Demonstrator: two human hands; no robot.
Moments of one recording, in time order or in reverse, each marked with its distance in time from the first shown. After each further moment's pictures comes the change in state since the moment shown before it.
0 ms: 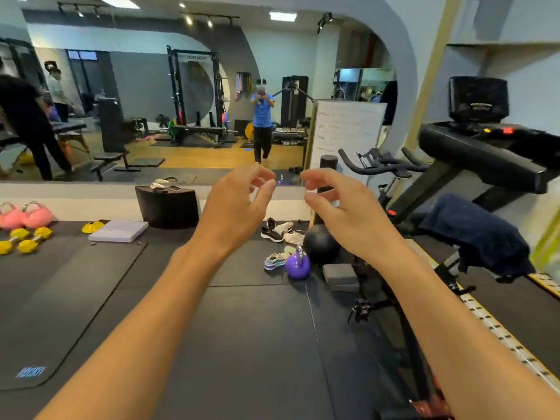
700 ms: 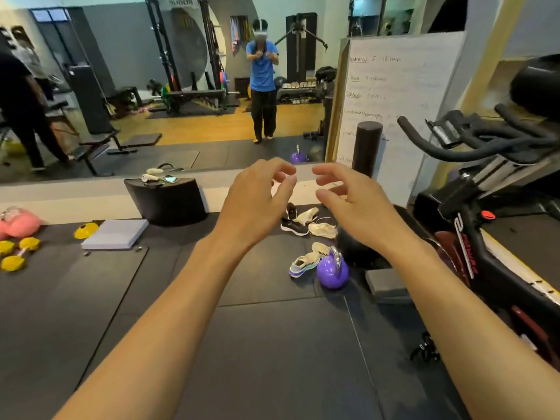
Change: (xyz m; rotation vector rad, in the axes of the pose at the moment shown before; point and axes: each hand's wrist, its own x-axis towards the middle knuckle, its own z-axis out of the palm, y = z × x) left_hand 0.315 -0.325 0.198 0.014 -0.173 -0.029; right_hand 0.386 0.265 0.216 0.043 -0.052 0.154
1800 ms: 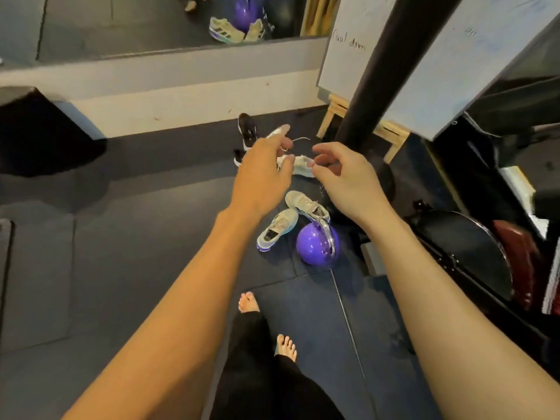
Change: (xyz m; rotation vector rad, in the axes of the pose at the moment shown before) left_hand 0.433 -0.445 0.468 -0.219 -0.387 -0.336; right_hand 0.498 0.472 0.234 -0.023 -0.094 0.601
